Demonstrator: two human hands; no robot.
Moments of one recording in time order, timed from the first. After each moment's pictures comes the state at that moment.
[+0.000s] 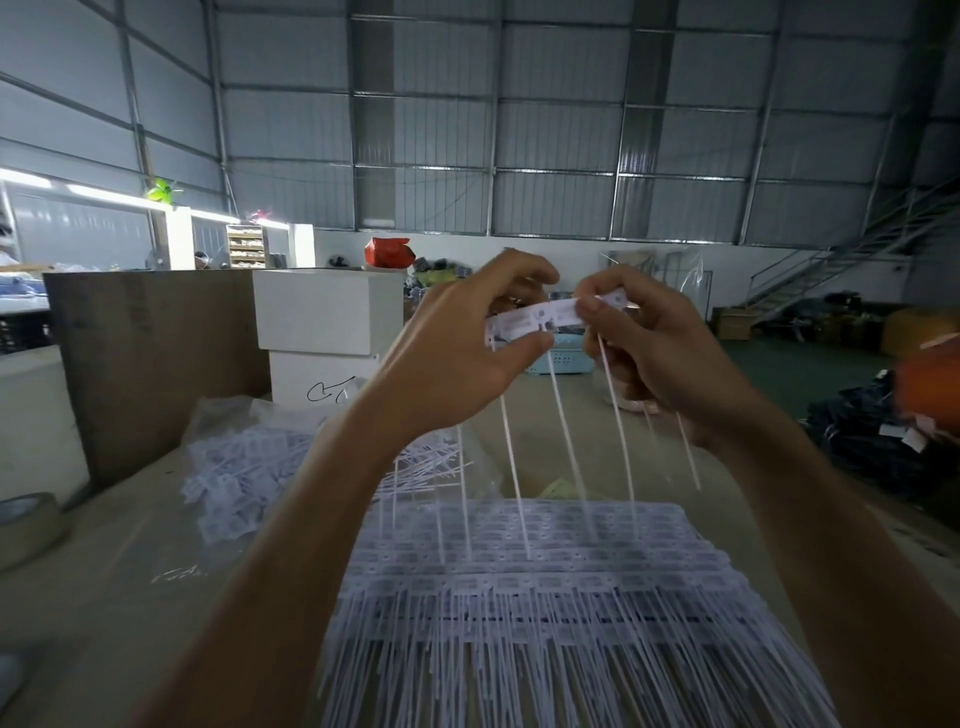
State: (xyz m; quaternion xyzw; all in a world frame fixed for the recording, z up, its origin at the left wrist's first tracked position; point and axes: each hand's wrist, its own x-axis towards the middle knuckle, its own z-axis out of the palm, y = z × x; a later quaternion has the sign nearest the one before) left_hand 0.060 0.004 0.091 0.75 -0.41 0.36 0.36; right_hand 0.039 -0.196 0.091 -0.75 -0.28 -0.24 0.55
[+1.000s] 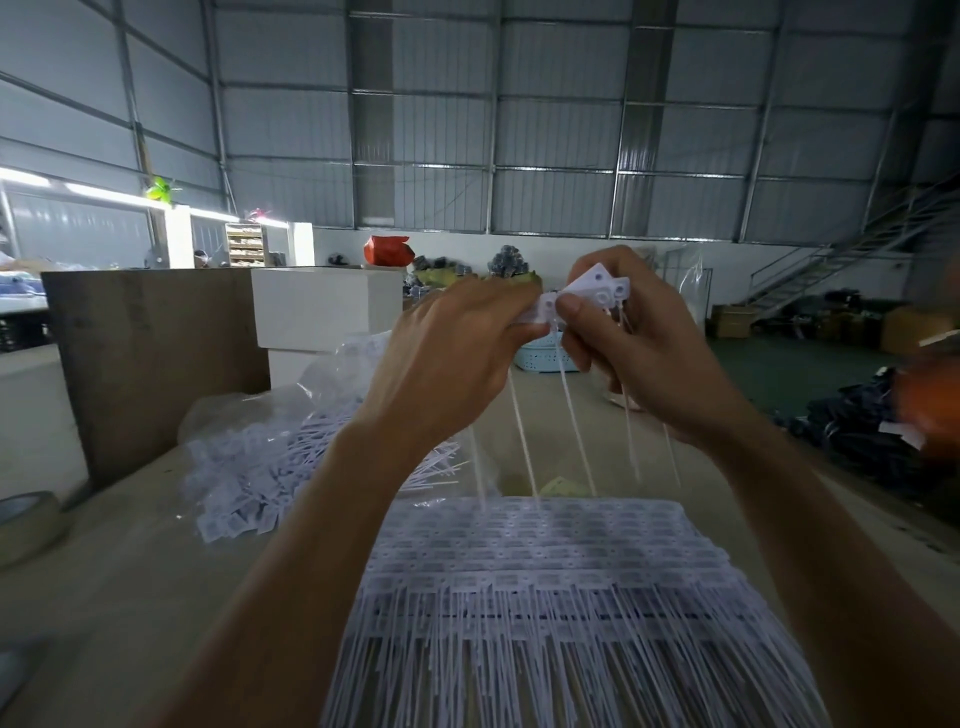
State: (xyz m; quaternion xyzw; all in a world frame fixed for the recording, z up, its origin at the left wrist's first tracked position) left_hand 0.053 0.000 0.084 0.78 -0.35 0.49 0.18; right_hand 0.037 -0.184 0.091 -0.75 -0.37 -0.33 0.44
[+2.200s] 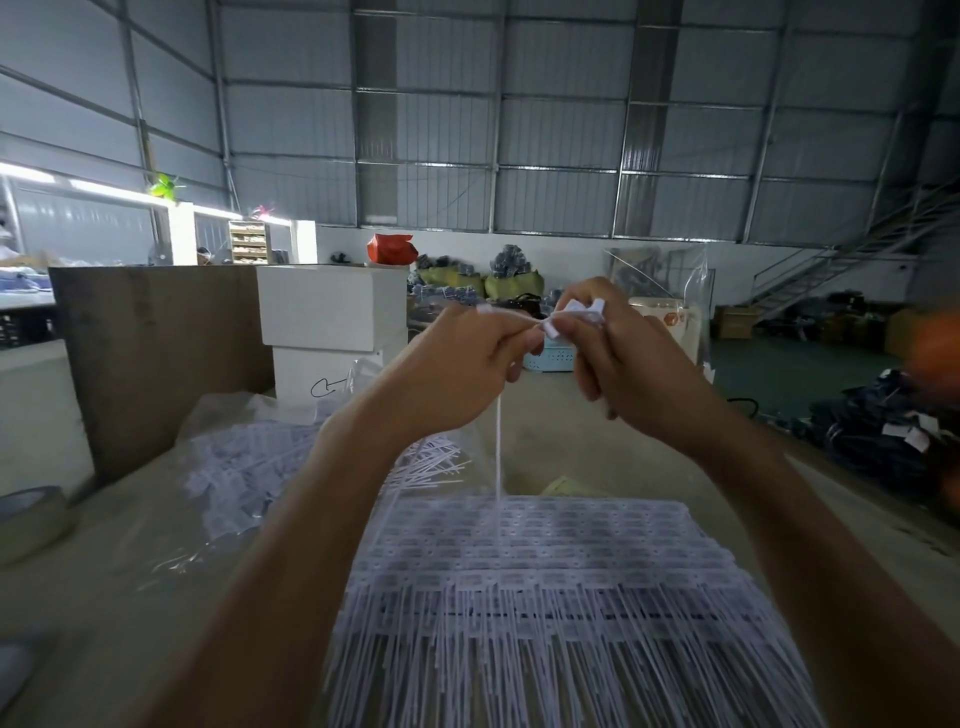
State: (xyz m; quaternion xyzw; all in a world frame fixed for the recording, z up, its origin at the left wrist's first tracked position) left_hand 0.061 0.006 0.088 0.83 -0.39 0.30 0.27; right_hand 0.057 -0.184 0.080 -0.85 -0.27 -0.34 0.29
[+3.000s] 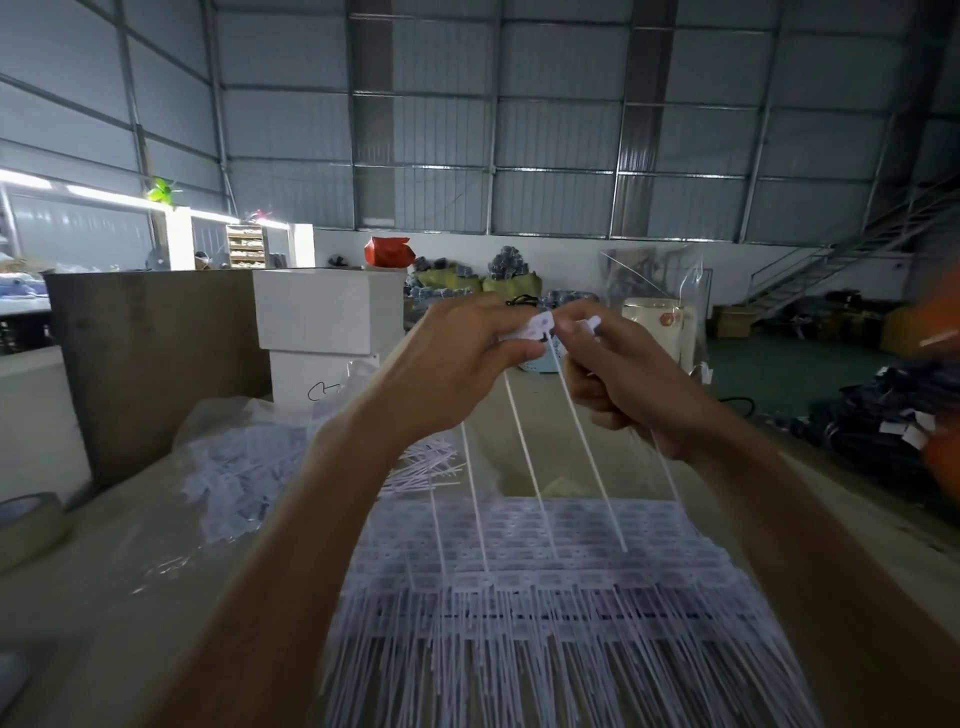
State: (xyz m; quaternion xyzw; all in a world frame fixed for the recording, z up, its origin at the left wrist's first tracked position) left_hand 0.068 0.008 0.087 0.81 -0.40 0.36 0.23; right_hand 0.058 -0.192 0.072 -0.76 -0.29 -0.12 0.56
